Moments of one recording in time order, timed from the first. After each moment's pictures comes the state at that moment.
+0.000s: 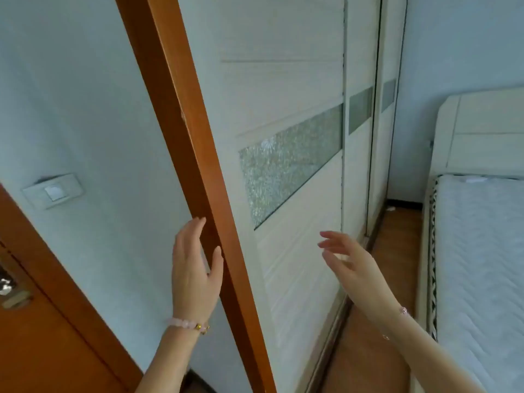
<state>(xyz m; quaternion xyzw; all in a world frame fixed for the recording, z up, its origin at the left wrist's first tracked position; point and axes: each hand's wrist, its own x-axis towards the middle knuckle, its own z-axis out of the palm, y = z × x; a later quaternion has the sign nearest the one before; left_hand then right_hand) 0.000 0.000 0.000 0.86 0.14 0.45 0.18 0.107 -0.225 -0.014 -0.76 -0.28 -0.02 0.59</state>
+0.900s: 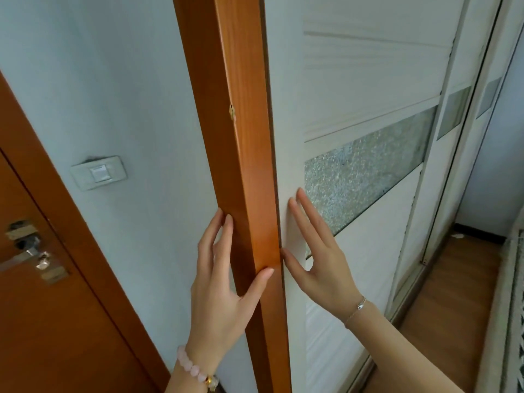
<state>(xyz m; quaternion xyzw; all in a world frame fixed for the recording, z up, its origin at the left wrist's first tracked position) 0.038 0.034 0.014 0.83 0.14 0.50 0.19 0.182 -0.060 0.005 -0.65 -0.55 -0.24 0.46</state>
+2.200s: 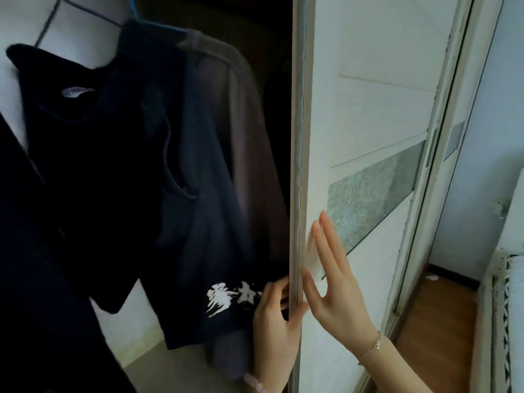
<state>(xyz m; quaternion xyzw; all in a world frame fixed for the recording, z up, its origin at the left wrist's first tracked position) 0.363 -0.009 -0.050 0.76 0.13 0.42 0.48 0.438 -0.092 0.006 -0.68 -0.52 -0.26 0.44</state>
